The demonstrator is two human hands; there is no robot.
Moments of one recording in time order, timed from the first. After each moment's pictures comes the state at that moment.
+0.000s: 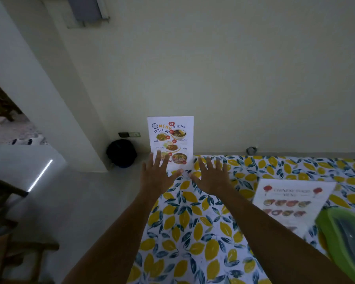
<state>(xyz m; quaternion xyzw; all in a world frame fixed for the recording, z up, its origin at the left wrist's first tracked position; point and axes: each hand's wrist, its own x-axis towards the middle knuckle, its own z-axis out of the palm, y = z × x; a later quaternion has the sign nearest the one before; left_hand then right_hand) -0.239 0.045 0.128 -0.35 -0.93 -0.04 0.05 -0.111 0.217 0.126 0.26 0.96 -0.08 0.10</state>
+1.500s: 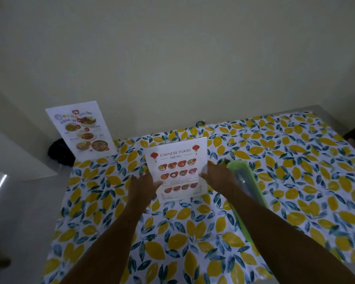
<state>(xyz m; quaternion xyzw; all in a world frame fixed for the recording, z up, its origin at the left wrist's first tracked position) 0.016 0.204 0.085 -0.38 -0.92 -0.02 -0.06 0.196 0.401 0.078 0.39 0.91 -0.11 0.07</state>
